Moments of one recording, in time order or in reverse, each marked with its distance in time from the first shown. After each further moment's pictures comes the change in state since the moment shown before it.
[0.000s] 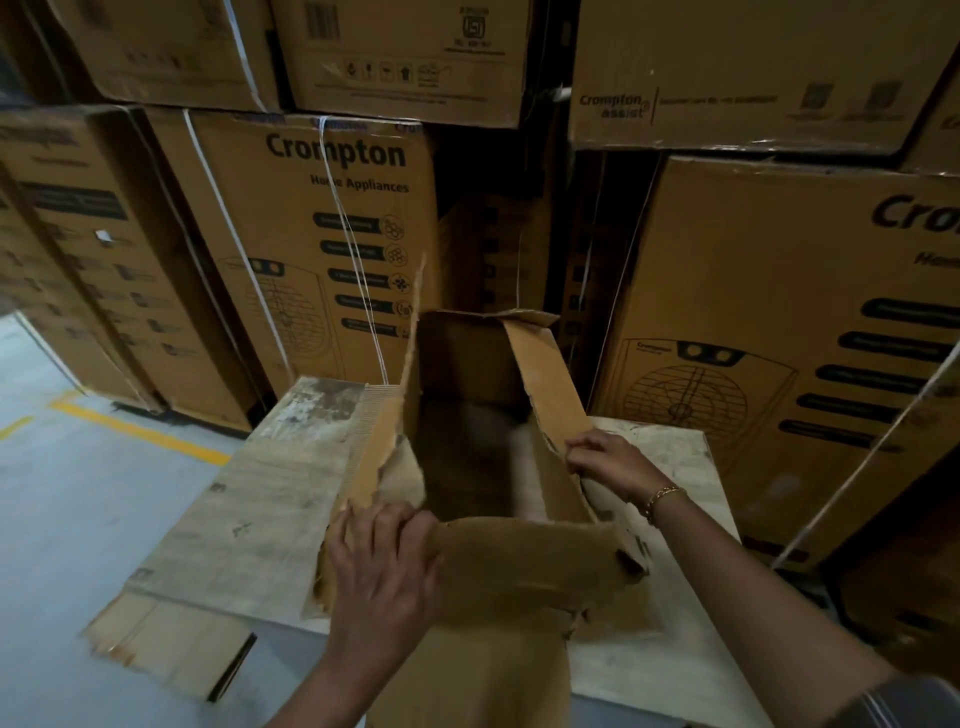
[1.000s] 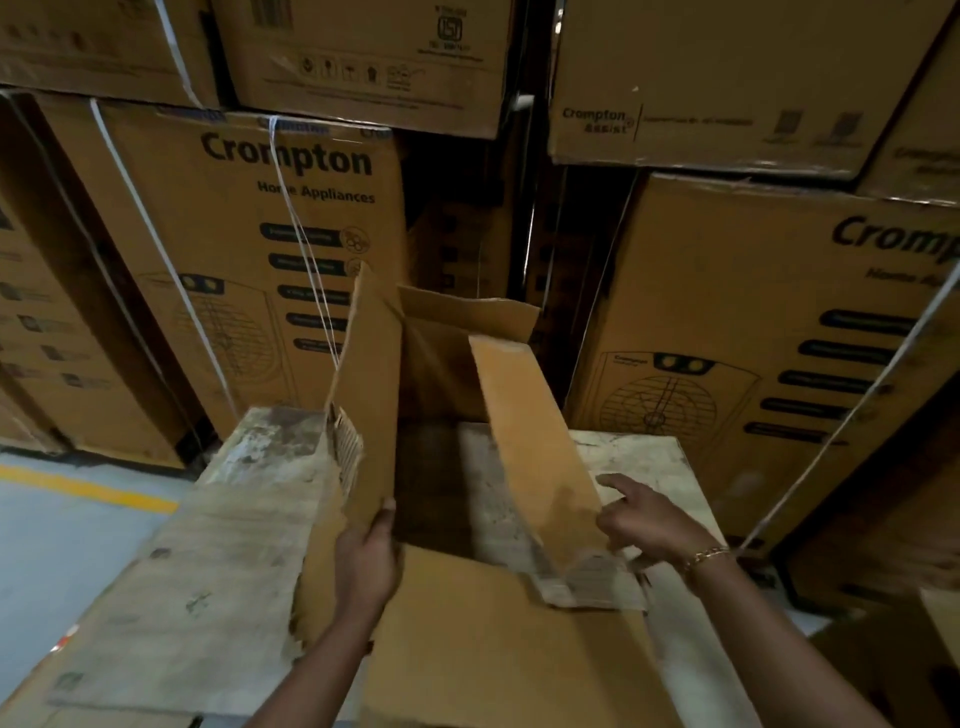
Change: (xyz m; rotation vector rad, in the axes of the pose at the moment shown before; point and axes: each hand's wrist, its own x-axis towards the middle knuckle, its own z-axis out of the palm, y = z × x) left_hand 0.090 -0.072 0.053 -0.974 -0.262 -0.946; right_hand -0.030 -0.029 0.016 -0.078 0.006 0.286
